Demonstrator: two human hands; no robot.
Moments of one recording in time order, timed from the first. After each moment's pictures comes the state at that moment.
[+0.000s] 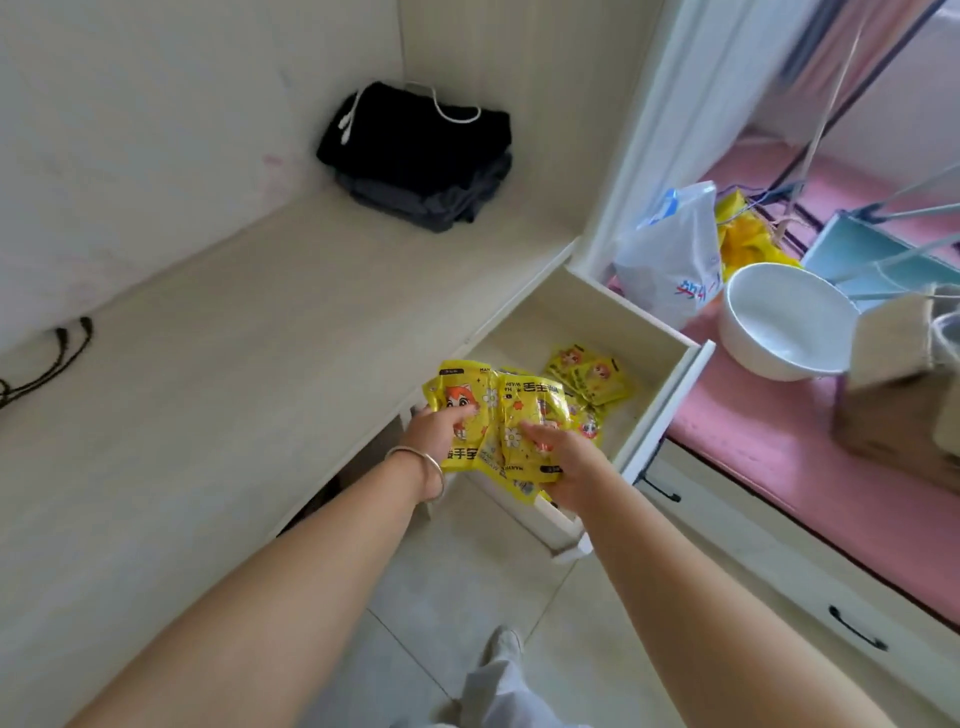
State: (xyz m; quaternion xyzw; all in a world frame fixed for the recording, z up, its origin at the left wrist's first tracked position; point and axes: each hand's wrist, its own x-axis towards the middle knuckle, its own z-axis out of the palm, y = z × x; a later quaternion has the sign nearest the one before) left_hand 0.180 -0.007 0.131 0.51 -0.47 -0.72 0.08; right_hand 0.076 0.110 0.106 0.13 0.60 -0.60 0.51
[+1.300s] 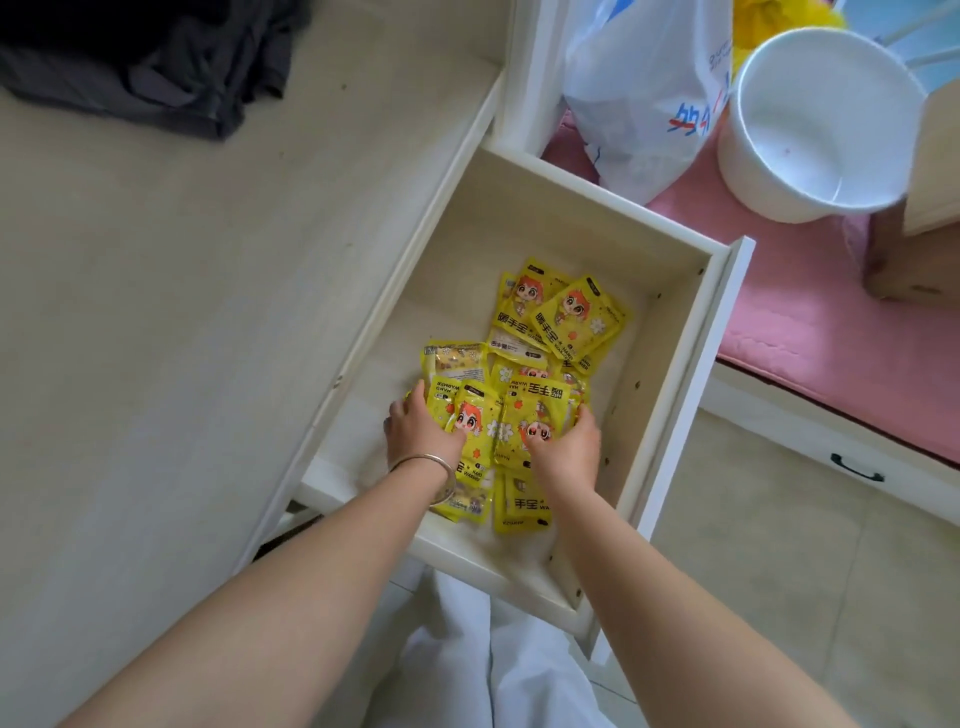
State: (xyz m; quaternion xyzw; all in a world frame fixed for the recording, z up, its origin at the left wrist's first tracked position) left_hand 0.020 -0.051 -0.058 0.49 -0.77 -0.37 -0.19; right_hand -0.034 0.077 -0.050 0.23 0.85 -0.36 0.32
